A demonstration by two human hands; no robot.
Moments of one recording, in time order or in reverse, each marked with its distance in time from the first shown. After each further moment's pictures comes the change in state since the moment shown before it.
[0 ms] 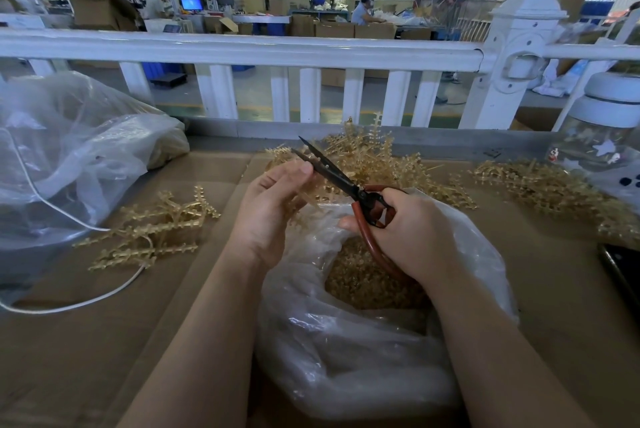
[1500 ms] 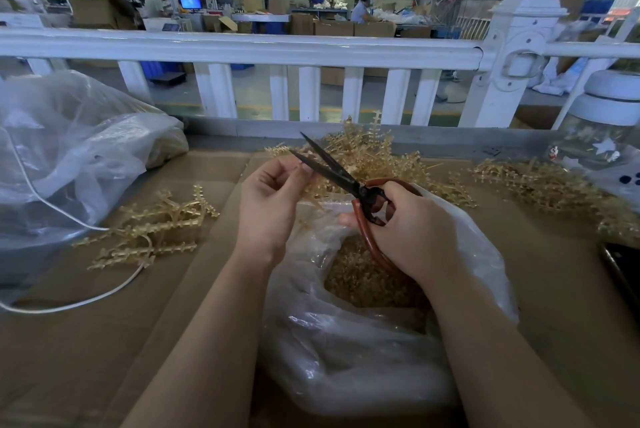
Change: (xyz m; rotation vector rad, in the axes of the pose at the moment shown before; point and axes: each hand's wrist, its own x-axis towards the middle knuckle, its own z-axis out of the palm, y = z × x) left_hand 0.003 -0.007 0.009 0.094 0.117 0.243; right_hand 0.001 0.004 0.002 -0.100 0.042 -0.021
